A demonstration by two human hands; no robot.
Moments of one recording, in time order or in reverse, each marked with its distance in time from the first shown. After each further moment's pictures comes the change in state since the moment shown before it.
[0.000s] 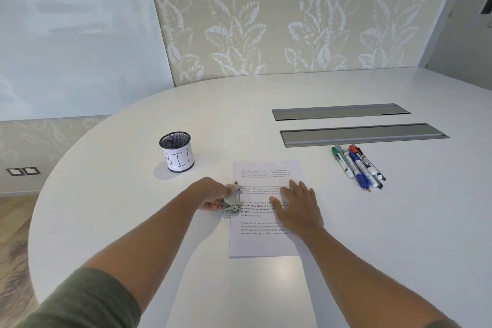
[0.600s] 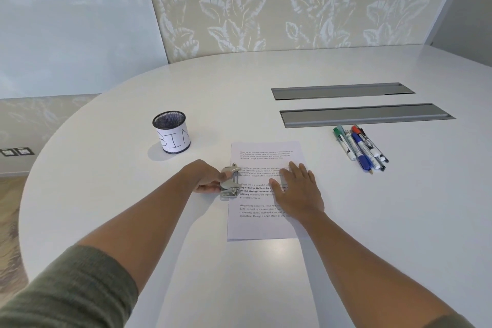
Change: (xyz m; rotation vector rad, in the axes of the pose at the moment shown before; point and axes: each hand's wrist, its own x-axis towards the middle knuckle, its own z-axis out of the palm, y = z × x) left_hand 0.017 -0.029 0.017 -0.031 -0.113 -0.149; right_hand -0.025 0.011 0.030 -0.026 -0.085 0.060
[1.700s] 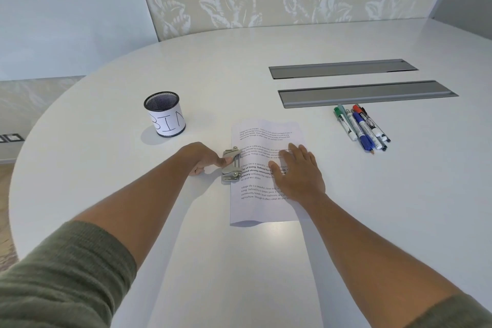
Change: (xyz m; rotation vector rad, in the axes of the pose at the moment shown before) left_hand 0.003 0.030 -0.023 0.207 0.066 -0.008; right_hand 0.021 -0.012 -0.027 0.009 0.122 -0.043
